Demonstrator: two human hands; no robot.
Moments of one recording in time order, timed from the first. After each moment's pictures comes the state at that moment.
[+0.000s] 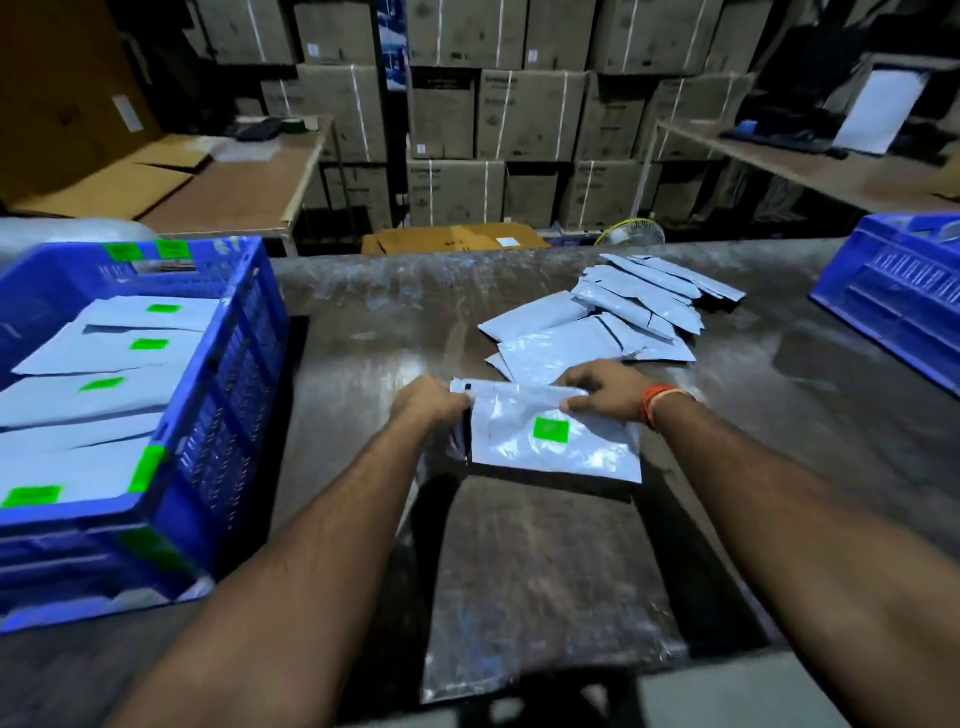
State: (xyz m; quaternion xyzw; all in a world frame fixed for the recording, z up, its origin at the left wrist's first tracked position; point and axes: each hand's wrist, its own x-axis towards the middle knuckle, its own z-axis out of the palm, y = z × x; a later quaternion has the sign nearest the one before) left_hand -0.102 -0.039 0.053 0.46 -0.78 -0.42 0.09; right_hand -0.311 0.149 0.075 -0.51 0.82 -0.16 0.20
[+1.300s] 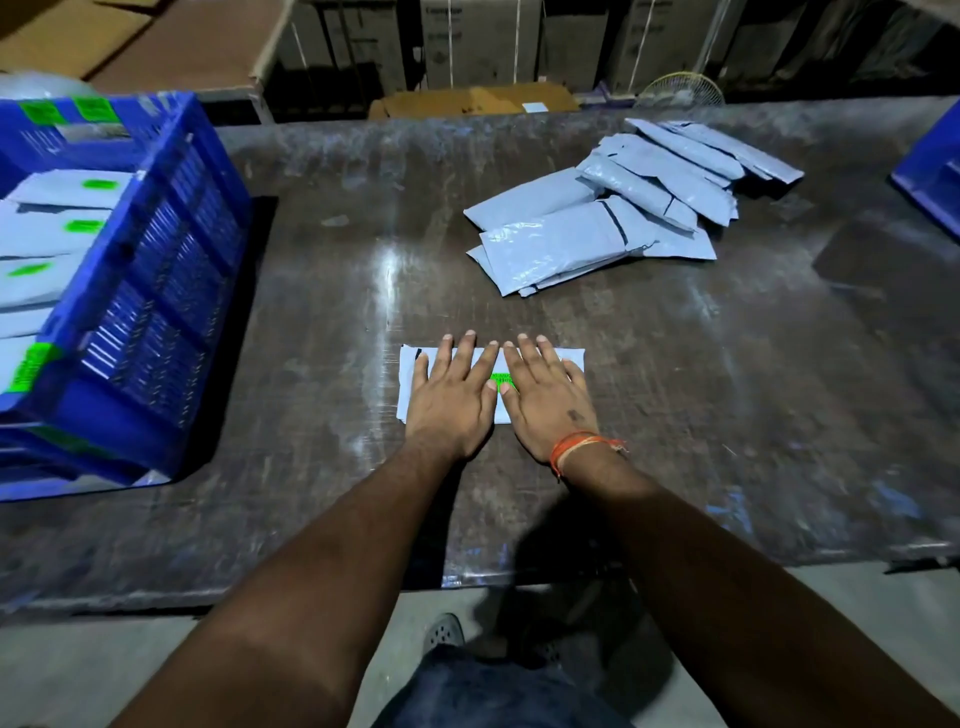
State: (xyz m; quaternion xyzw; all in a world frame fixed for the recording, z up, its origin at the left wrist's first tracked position) left_hand -0.101 0.074 -0.060 0.30 -0.95 -0.07 0.05; right_hand -0.217 0.186 -0.057 -0.49 0.87 -0.08 0.02
